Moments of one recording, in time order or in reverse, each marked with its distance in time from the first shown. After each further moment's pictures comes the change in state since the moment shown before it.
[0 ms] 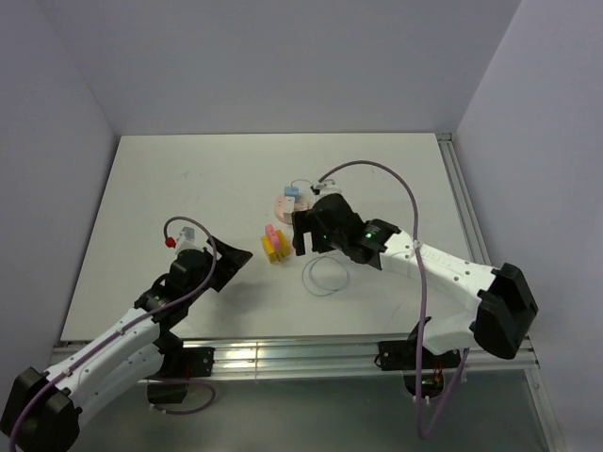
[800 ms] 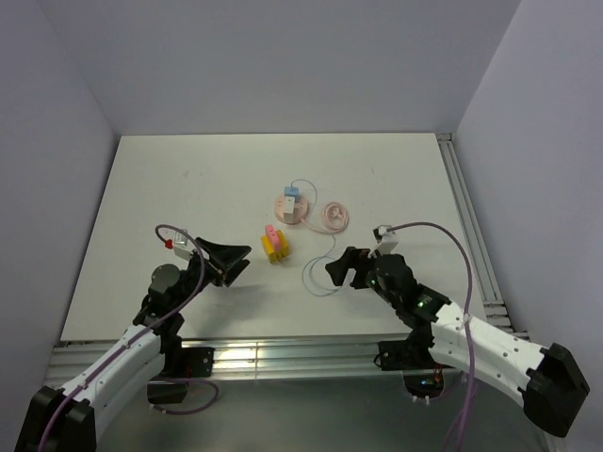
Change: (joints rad) left arm 0.201 -0.092 -0.253 0.577 0.447 -0.192; right arm -0.092 -0.634 -0.775 0.469 -0.012 0.175
